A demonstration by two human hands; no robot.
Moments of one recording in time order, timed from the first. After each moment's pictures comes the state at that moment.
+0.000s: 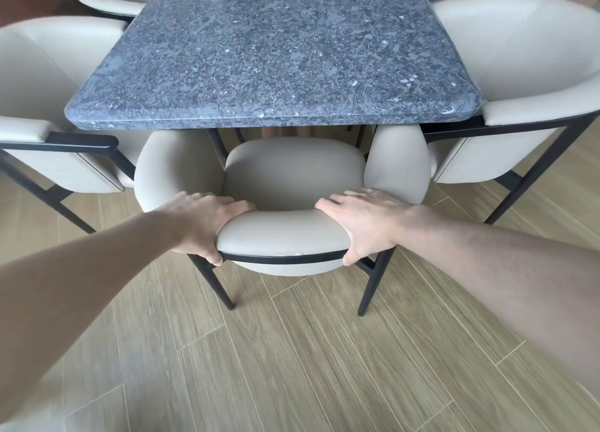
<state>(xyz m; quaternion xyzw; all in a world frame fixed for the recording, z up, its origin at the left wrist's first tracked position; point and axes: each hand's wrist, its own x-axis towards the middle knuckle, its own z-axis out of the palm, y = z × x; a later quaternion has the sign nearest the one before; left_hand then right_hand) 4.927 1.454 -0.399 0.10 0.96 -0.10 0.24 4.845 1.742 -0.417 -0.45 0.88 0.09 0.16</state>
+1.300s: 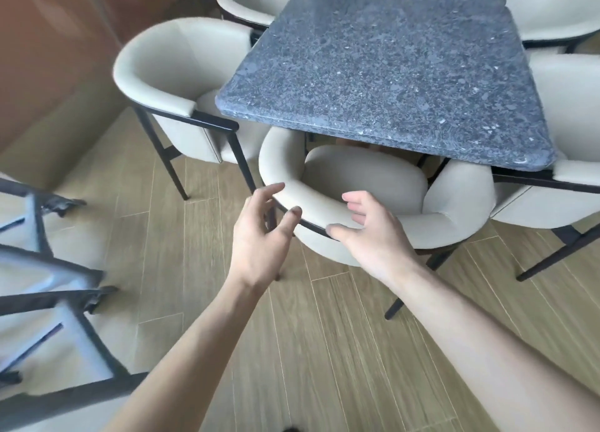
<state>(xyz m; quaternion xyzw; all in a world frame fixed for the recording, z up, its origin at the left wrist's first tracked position) 5.102 1.505 -0.299 -0.28 0.76 0.54 -0.20 5.014 1.646 -0.286 -0.14 0.85 -0.46 0.20</state>
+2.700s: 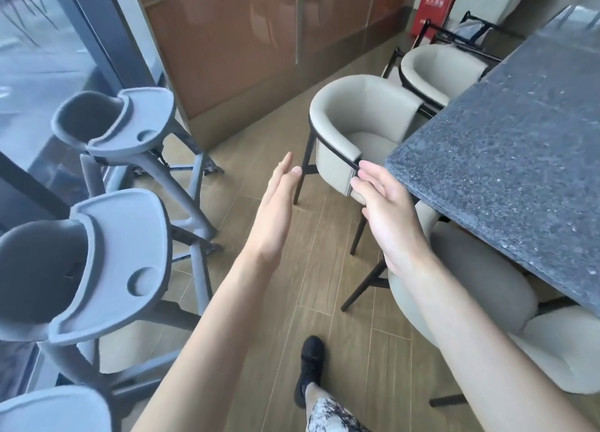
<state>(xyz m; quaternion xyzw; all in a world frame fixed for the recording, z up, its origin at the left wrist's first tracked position) 5.288 1.312 -0.105 -0.37 0.57 0.66 -0.31 5.152 1.398 -0.091 -0.29 0.67 -0.60 0.33</state>
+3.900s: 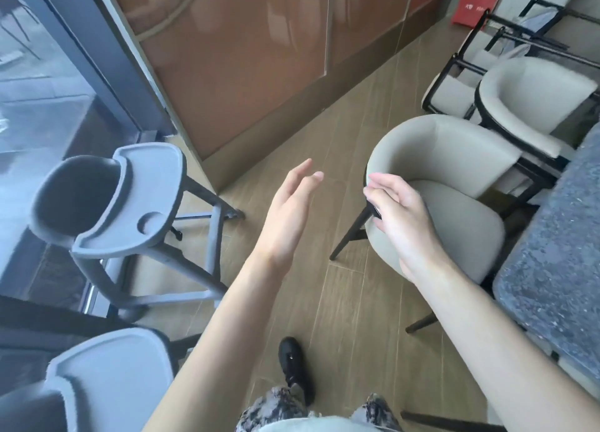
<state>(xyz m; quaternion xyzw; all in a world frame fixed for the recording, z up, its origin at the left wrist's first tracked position) 5.155 0.846 -0.110 -0.42 0.57 0.66 -0.27 5.017 0.932 -0.113 -0.23 0.70 -0.57 0.35</state>
